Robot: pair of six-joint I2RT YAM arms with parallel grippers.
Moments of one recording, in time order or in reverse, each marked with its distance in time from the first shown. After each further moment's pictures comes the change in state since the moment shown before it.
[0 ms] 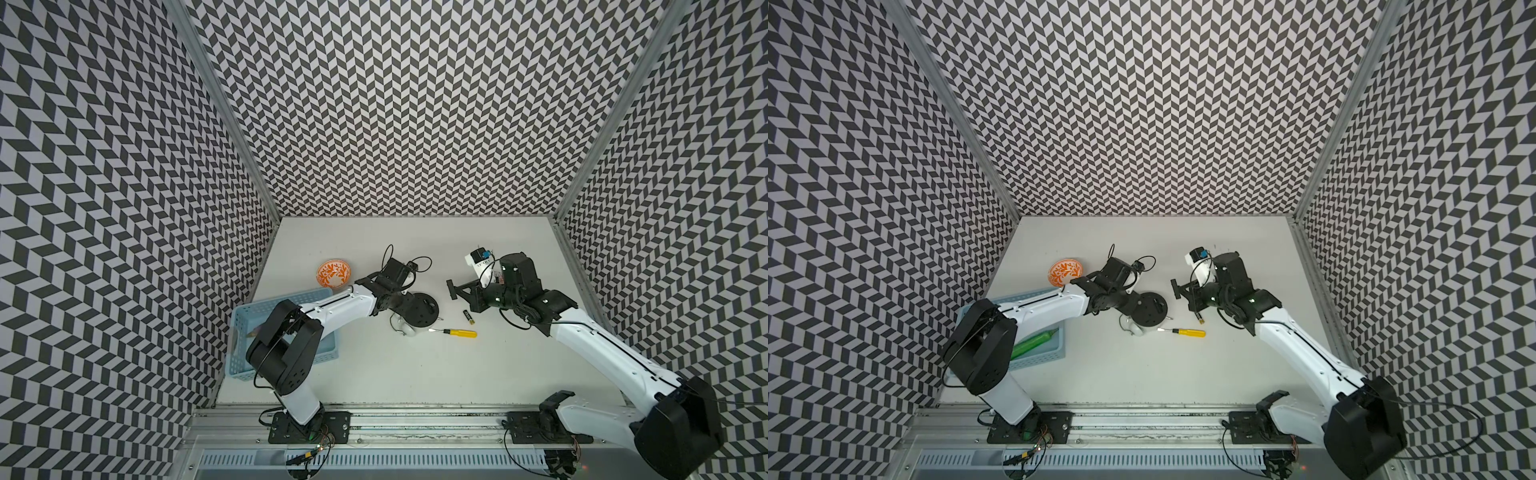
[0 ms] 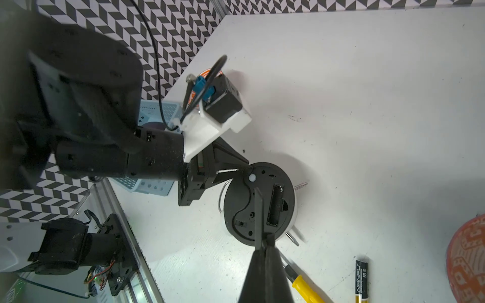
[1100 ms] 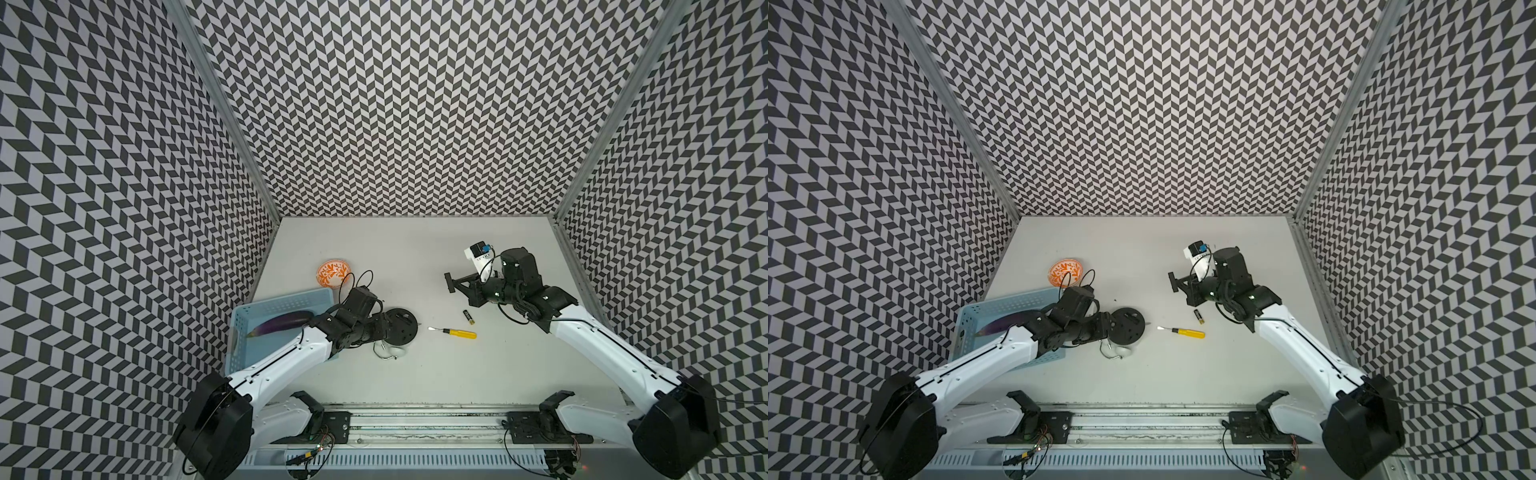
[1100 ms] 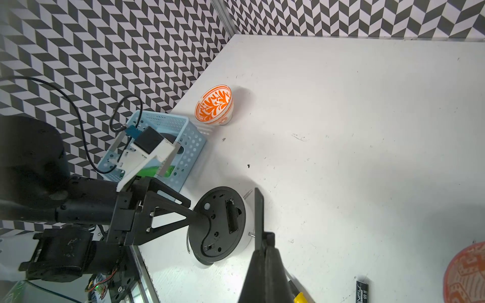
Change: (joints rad) left arm 0.001 -0.525 -0.421 -0.095 0.029 -0.805; right arm 0.000 0.012 0.048 0.032 -0.007 -0.007
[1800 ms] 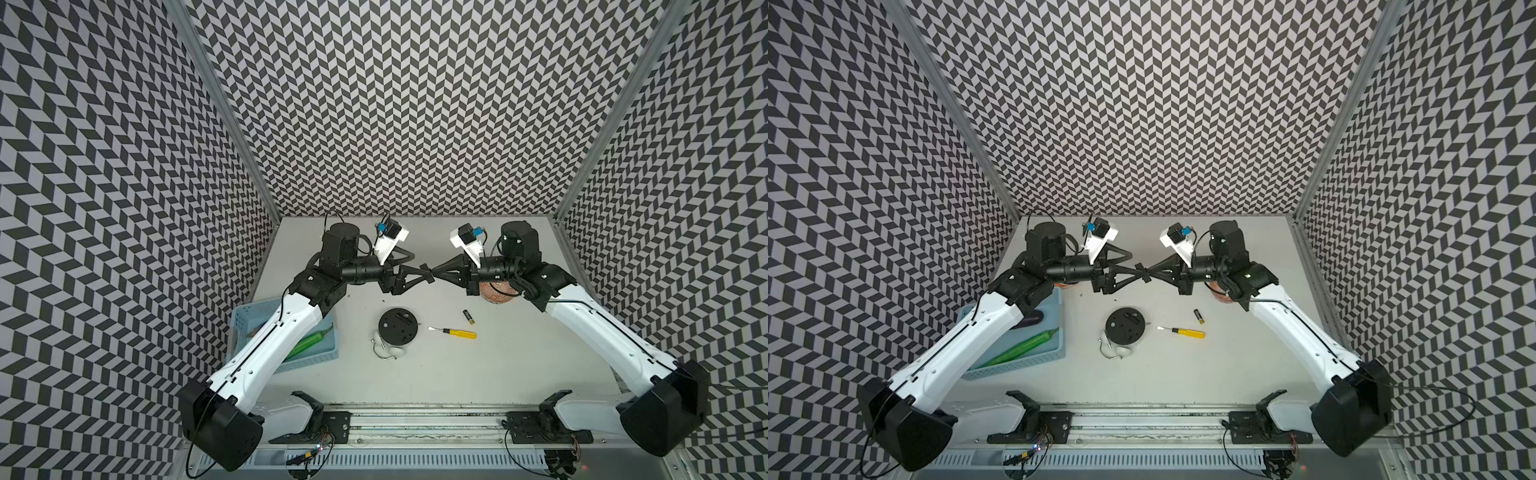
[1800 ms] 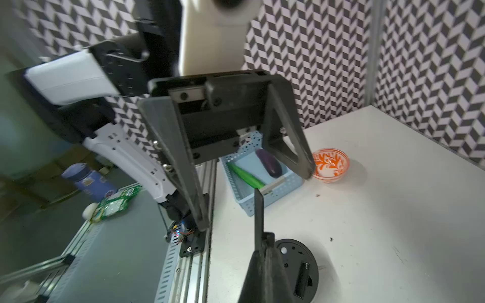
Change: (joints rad) left arm 0.145 0.017 0.498 0.145 0.583 0.717; right arm 0.006 0.097 0.224 0.069 -0.472 -0.220
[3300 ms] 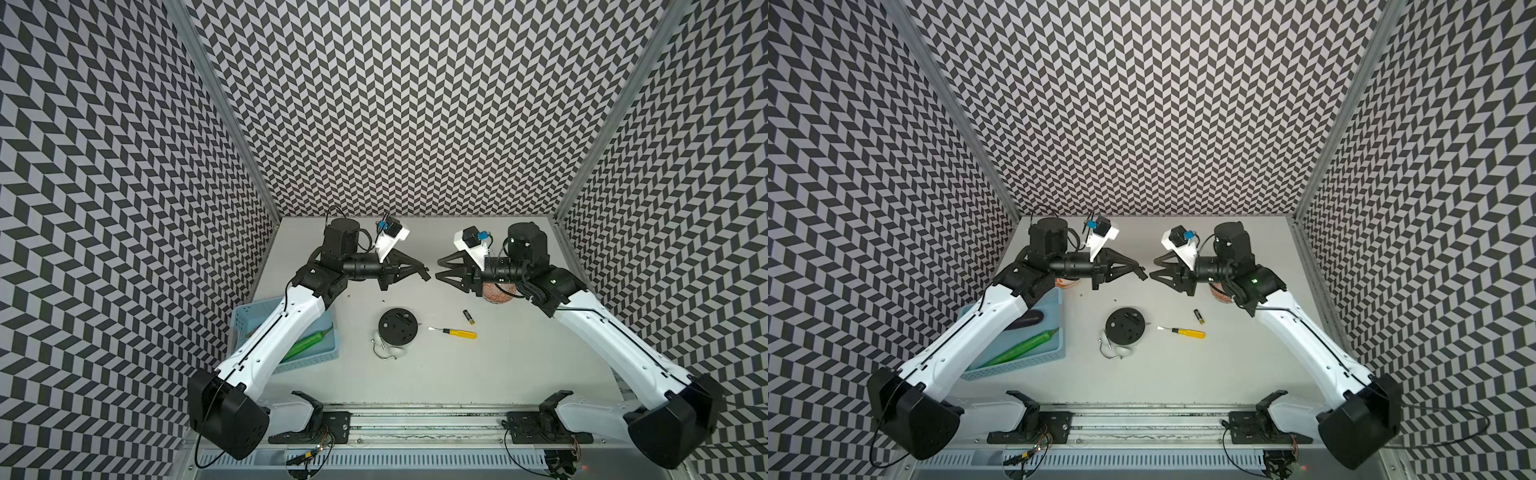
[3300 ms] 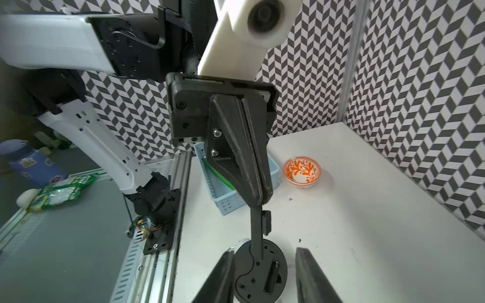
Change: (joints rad) left arm 0.023 0.090 0.069 0.000 0.252 0.090; right arm 0.016 -0.038 0.031 -0.037 0.013 -0.164
